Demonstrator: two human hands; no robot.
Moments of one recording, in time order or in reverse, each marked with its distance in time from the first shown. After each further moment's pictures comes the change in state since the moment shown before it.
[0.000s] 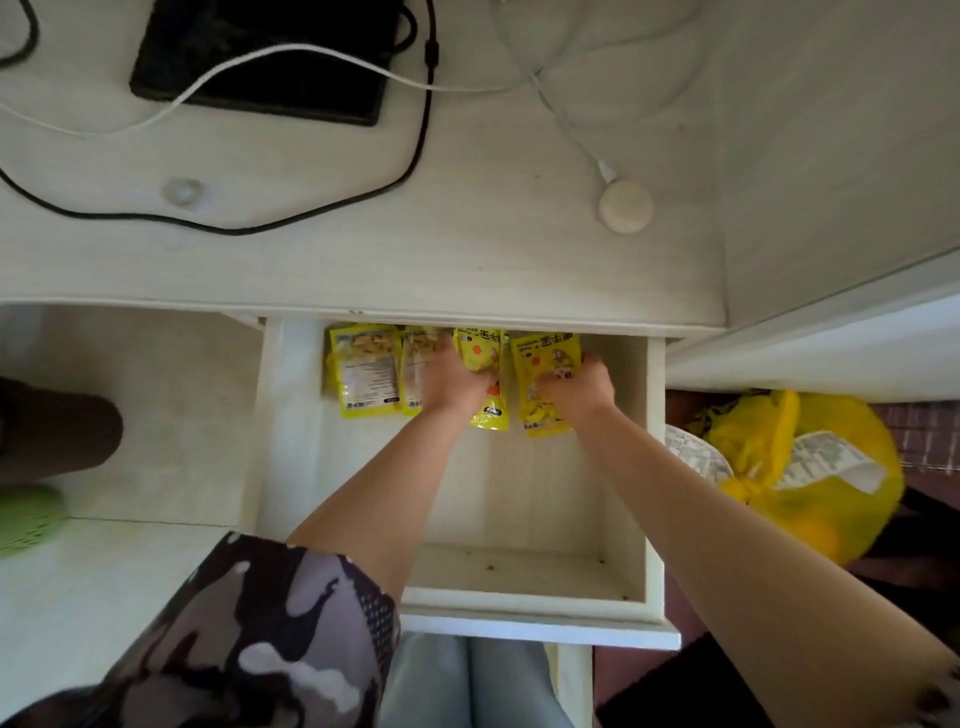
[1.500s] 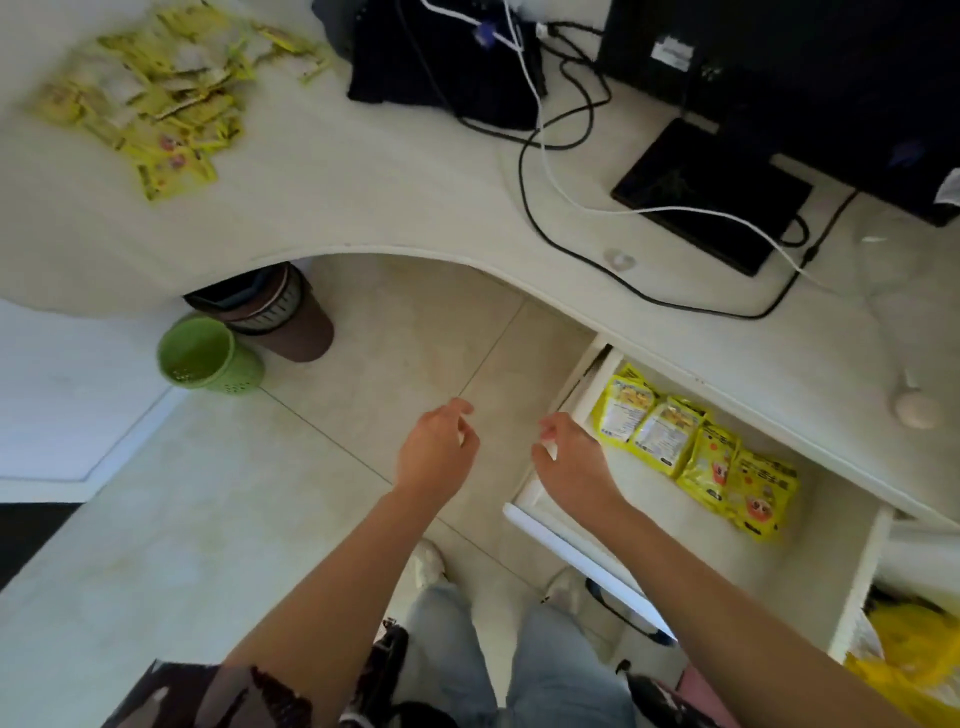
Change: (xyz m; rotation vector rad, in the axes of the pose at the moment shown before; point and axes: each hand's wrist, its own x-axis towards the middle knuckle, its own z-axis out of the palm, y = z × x) left_hand -0.170 -0.211 -0.284 0.026 0.380 0.034; right_hand -0.289 -0.073 0.199 -0.666 -0.369 -0.750
